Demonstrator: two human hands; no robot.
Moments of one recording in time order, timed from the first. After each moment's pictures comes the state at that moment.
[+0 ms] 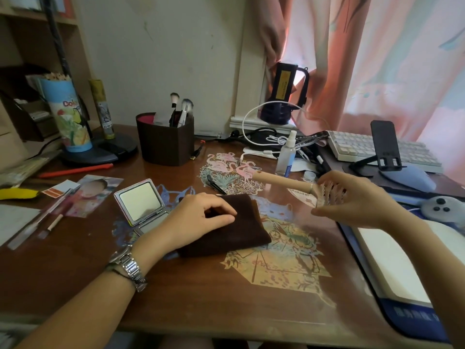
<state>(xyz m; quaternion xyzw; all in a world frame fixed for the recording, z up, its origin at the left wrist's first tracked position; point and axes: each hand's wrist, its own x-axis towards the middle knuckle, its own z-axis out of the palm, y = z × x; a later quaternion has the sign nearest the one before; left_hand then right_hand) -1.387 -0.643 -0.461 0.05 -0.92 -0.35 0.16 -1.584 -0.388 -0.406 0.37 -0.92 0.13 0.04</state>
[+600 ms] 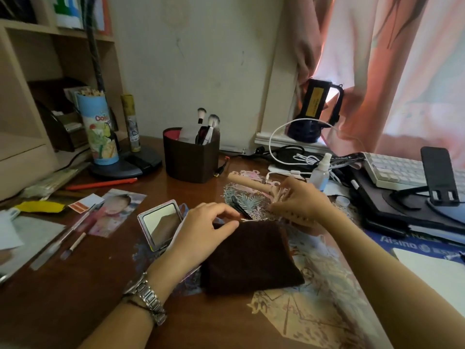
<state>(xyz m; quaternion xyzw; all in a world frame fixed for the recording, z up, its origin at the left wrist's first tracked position) -1.392 -0.670 -0.462 0.17 -0.89 -0.33 0.26 -1.606 -0.548 -0.430 0.38 -0.91 0.16 -0.04</state>
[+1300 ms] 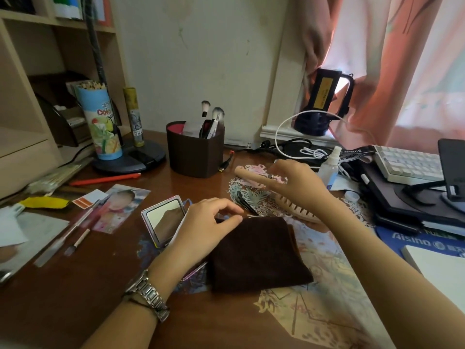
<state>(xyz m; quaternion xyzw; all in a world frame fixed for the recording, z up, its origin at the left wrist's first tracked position) -1.393 -0.676 -0.467 0.18 -0.87 -0.36 0.27 -1.592 -0.572 -0.420 0.48 -0.85 0.21 0.08</state>
